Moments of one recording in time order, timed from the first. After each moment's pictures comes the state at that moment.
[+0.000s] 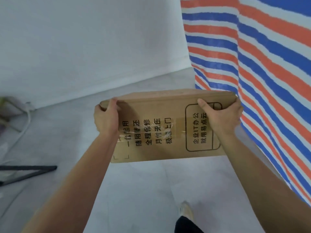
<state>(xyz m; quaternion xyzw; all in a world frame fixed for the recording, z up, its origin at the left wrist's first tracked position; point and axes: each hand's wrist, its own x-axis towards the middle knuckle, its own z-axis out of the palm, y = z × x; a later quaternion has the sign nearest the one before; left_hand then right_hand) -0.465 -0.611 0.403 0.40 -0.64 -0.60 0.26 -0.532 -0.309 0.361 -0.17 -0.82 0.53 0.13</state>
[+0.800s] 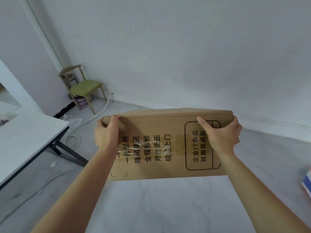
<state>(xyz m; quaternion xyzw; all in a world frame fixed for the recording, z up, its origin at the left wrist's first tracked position) -0.592 -1.109 0.428 0.54 -0.47 -0.53 0.45 -0.824 -0.895 0.413 0.12 -0.82 0.56 0.00</state>
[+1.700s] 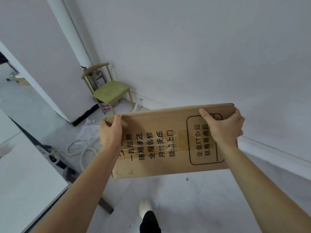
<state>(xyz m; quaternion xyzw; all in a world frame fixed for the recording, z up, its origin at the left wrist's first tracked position) -0.803 -1.678 0.380 0.63 -0.44 -0.45 0.45 -1.078 -1.531 0.381 0.19 -0.82 0.54 -0.09</state>
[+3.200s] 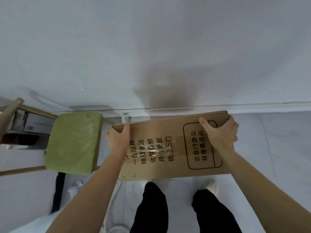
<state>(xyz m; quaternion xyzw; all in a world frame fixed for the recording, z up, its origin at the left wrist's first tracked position) -1.070 -2.539 0.100 0.63 -0.65 -0.41 0.05 -1.225 -2.270 0.097 -0.11 -0.90 0.39 -0.17</state>
